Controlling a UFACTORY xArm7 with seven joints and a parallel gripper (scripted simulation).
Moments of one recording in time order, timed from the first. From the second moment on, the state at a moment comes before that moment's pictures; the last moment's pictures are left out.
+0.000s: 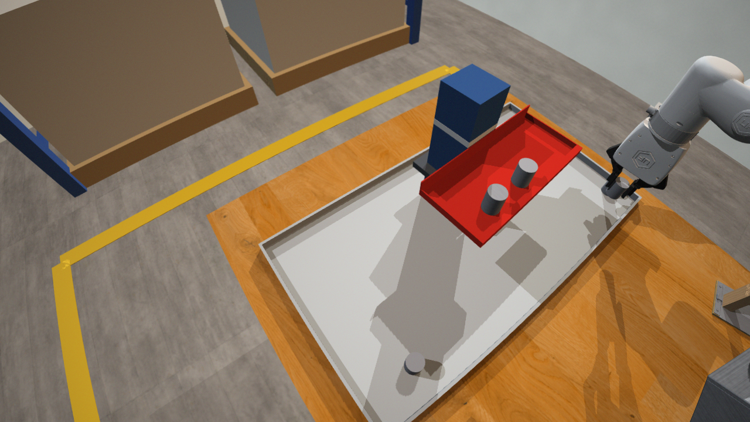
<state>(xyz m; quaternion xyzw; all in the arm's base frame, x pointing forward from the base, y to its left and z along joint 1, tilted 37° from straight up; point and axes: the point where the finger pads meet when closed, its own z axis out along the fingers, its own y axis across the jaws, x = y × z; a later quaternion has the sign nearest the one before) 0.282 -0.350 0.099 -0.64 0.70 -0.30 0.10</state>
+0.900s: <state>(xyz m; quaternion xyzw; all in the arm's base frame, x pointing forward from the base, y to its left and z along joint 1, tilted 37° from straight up) 0.272 -0.346 0.107 -0.64 0.70 -0.30 0.10</state>
